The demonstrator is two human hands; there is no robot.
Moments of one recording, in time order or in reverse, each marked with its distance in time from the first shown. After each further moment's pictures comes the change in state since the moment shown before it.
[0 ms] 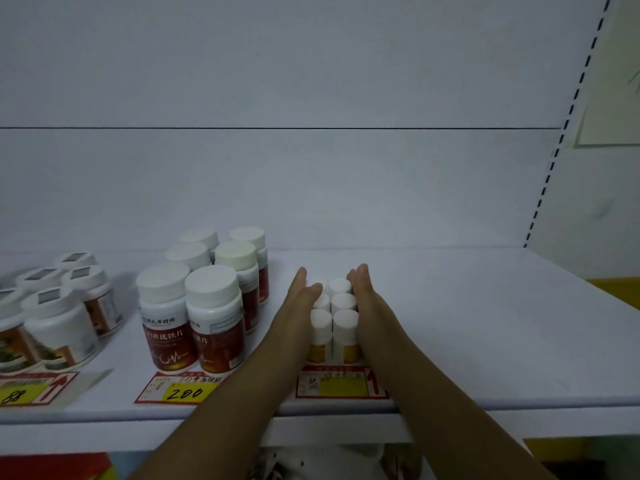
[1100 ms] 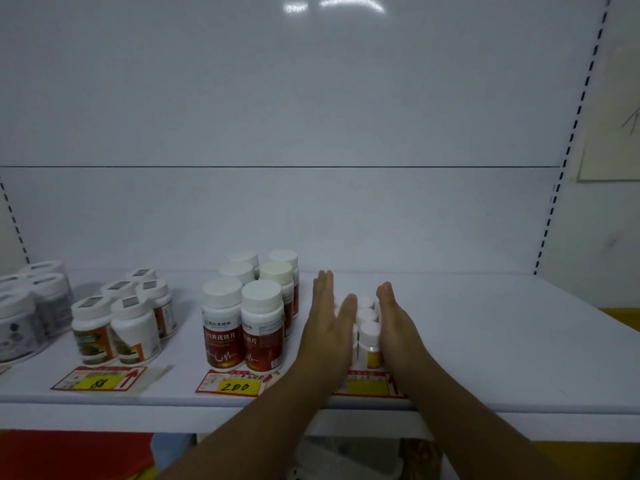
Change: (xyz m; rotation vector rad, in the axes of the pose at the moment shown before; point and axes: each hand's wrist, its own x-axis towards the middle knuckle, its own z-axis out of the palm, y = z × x) left_hand -0.027 0.005 0.003 0.562 0.071 0.436; right_hand -0.003 0.004 0.005 -0.104 0.129 -0.062
